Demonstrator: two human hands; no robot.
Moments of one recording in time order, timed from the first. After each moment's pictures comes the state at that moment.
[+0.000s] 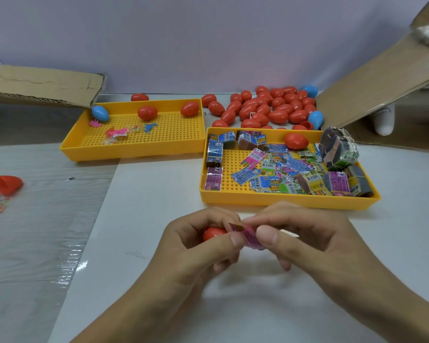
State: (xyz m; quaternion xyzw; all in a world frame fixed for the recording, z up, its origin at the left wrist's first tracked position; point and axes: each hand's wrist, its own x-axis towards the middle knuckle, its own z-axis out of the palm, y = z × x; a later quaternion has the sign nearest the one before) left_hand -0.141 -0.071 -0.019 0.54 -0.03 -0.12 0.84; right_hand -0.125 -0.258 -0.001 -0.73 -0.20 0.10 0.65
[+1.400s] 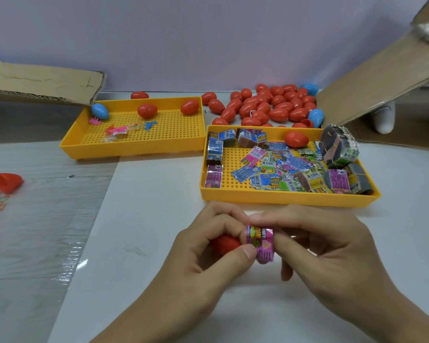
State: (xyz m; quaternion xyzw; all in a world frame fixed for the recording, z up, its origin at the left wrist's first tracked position) left_hand -0.147 -0.073 -0.024 0.70 -0.14 -0.03 0.70; right_hand -0.129 -0.253 -0.012 -0.75 -0.23 -0.07 0.61
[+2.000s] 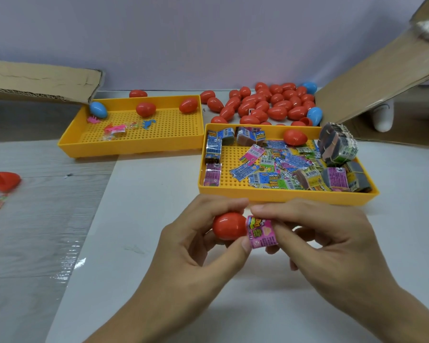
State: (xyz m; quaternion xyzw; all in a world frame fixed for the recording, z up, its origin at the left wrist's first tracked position) left_hand -0.147 -0.075 -0.024 0.69 -0.14 0.04 0.71; right_hand -0.126 -0.258 -0.008 -0.79 -0.24 -0.12 0.55
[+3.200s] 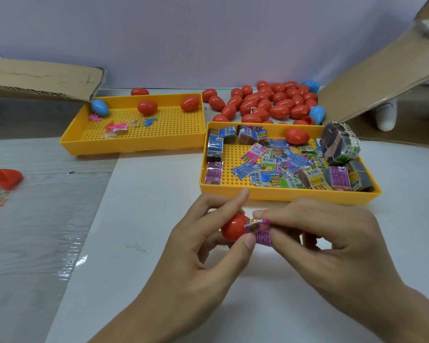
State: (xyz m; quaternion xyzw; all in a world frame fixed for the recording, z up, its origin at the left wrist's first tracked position) left_hand -0.149 -0.078 -0.029 0.73 -0.17 0.06 0.66; right_hand -0.126 -0.259 -0.002 -0.83 -0.30 -0.18 0.44
